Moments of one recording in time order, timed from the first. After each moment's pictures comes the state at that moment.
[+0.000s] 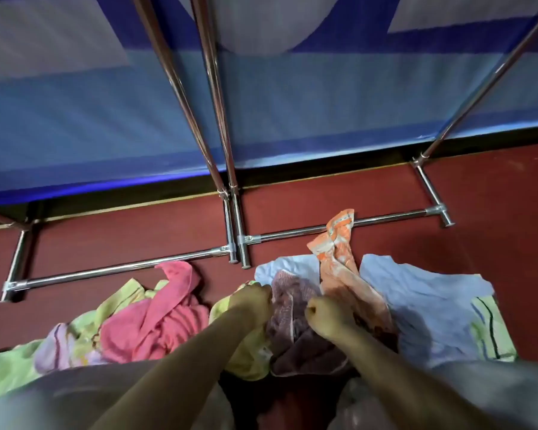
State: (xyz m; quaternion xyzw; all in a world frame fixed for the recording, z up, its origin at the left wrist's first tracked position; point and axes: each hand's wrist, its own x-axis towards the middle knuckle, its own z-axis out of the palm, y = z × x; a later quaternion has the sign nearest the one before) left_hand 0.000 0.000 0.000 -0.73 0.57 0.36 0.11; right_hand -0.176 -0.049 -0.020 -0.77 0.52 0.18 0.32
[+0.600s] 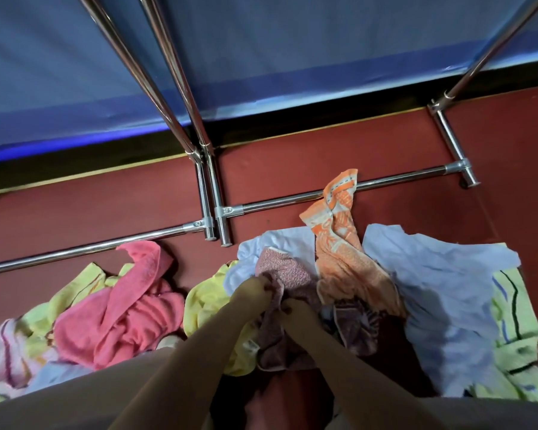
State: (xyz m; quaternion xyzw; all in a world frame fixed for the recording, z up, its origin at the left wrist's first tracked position) left_hand -0.024 -0.020 -0.117 -0.74 0.46 0.49 0.04; right_hand -0.158 -0.017 -0.142 -0.62 0.59 0.12 0.50
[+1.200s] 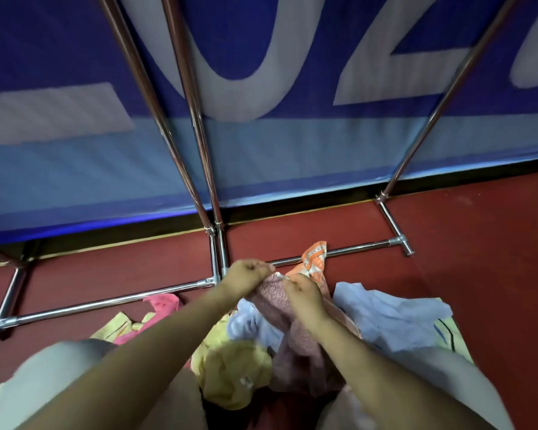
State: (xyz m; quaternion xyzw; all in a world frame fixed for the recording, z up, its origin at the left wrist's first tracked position) left_hand -0.013 -0.056 0.117 -0.72 0.33 0.52 -0.32; right_hand -0.157 -0.077 0.079 -0.59 0.59 -0.20 0.52
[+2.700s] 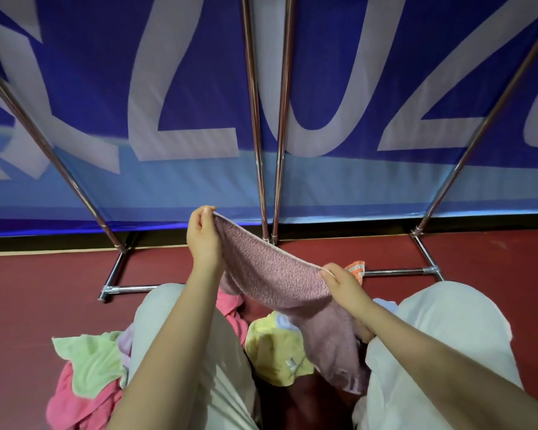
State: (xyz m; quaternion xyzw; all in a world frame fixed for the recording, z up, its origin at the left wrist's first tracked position) left_hand 0.085 0.096 0.269 -0.68 0.14 0.12 -0.71; right_hand -0.160 -0.007 0.165 -0.79 0.42 -0.17 0.41
